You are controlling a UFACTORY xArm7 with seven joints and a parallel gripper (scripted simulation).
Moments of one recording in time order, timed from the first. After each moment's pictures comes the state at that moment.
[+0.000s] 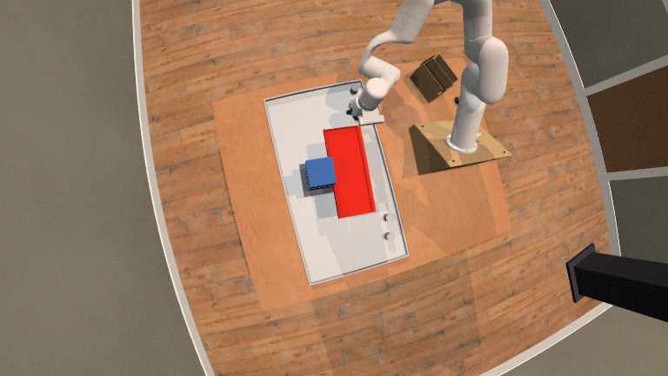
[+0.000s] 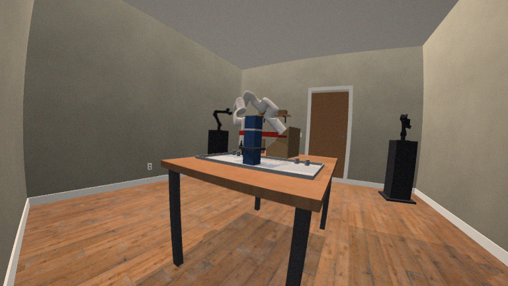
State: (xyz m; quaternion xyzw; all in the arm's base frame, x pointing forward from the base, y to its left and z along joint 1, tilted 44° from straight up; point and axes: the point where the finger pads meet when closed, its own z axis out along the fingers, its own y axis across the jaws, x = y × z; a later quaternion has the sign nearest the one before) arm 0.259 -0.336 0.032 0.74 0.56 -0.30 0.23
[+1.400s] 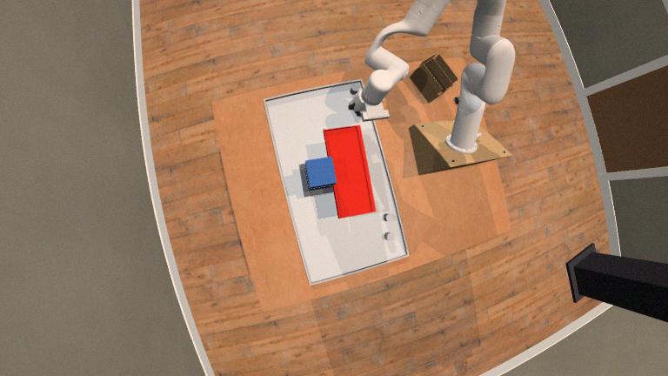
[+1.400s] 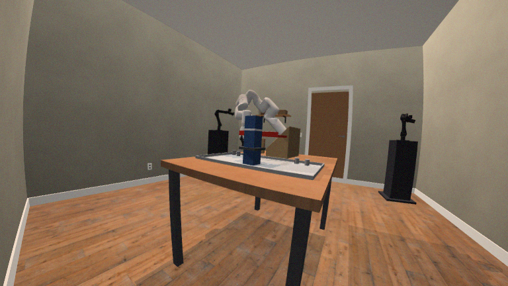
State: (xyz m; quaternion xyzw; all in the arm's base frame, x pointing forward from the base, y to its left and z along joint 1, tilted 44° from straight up) arm 0.270 -0.297 0.073 0.74 0.56 -0.30 0.23
